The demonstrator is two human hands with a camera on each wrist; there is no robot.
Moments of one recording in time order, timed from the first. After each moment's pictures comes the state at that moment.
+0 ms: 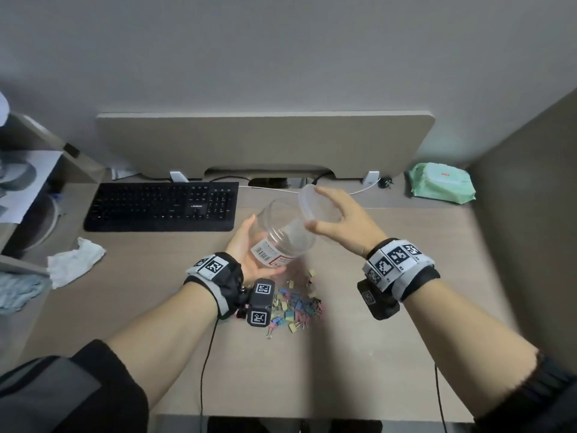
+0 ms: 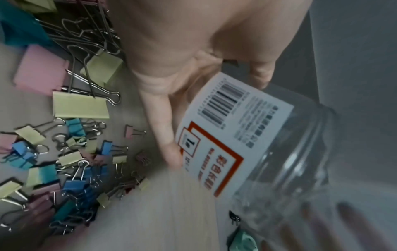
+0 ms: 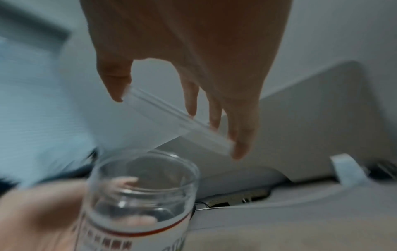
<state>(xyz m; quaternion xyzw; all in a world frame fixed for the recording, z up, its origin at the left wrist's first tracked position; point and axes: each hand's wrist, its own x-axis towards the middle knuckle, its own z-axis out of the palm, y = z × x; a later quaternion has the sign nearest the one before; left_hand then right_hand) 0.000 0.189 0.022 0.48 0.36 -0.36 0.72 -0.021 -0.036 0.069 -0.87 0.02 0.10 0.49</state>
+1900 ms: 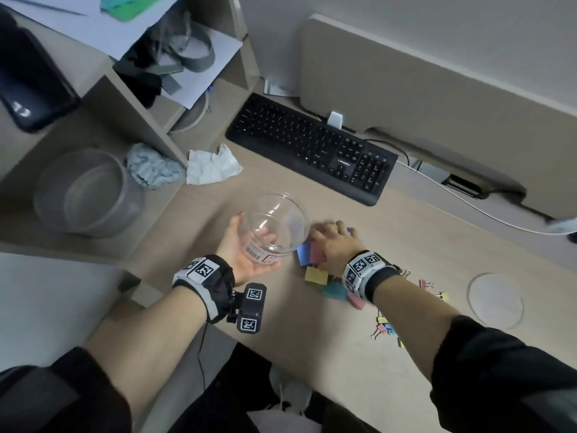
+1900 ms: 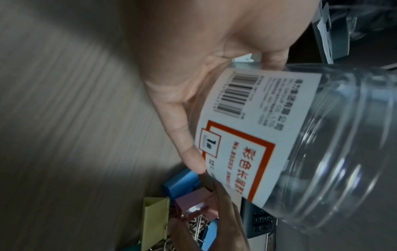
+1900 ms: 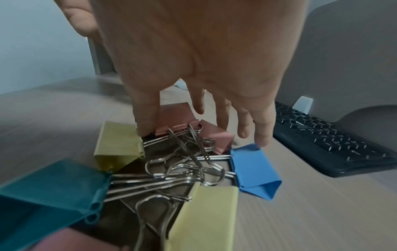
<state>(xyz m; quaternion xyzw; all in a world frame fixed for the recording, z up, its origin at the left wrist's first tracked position) -0.068 0.478 -0.027 0.33 0.50 -0.19 0.77 0.007 0.269 -0.088 -0.91 -0.31 0.29 -0.04</state>
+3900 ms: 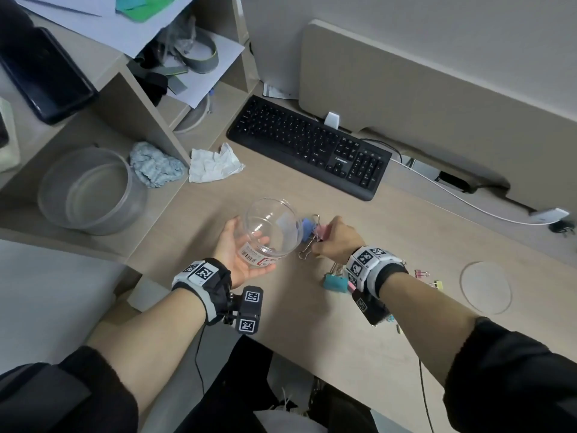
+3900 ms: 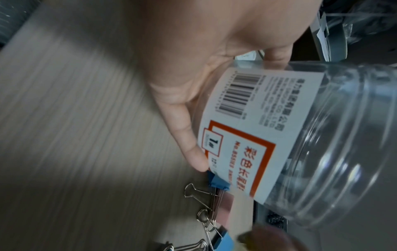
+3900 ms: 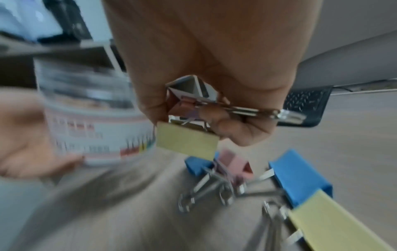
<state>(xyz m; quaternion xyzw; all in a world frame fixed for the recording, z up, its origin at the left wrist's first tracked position) -0.098 0.491 -0.040 0.33 0.50 -0.17 0.78 -0.007 0.278 -0.039 -0.91 -0.02 0.34 0.23</state>
